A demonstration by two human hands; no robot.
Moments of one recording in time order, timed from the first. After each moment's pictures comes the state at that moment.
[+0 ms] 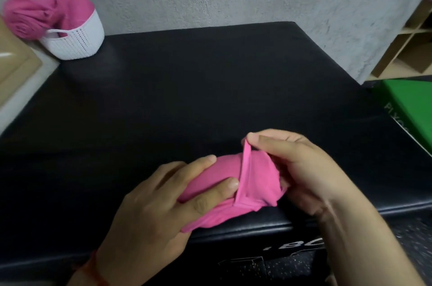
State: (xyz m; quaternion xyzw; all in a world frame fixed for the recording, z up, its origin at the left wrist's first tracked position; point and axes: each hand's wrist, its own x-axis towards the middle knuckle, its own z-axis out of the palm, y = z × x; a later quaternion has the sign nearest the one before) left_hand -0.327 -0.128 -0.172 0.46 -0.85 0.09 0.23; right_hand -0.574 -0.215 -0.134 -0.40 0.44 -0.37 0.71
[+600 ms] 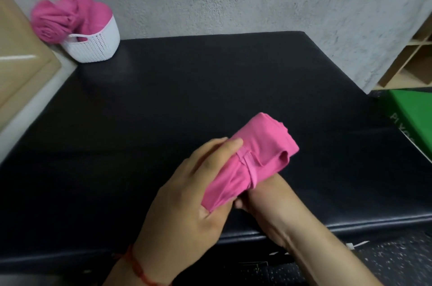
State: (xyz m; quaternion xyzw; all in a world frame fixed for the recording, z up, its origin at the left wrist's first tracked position) left_hand -0.354 -0.132 -0.143 0.51 -0.75 -0.14 0.40; right_hand -0.516 -0.193 -0.162 -0.40 0.46 -0.33 0.72
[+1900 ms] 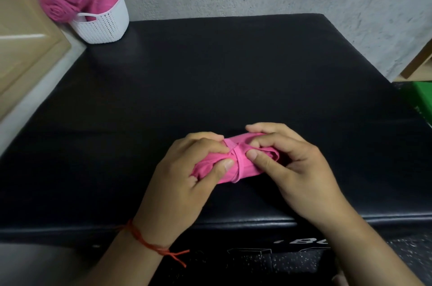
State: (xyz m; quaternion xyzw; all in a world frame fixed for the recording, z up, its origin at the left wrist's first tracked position) left_hand -0.340 -0.145 -0.167 0.58 -0.68 -0.16 0.42; right_hand -0.555 -0.203 -0.172 -0.70 0.37 -0.43 0.44
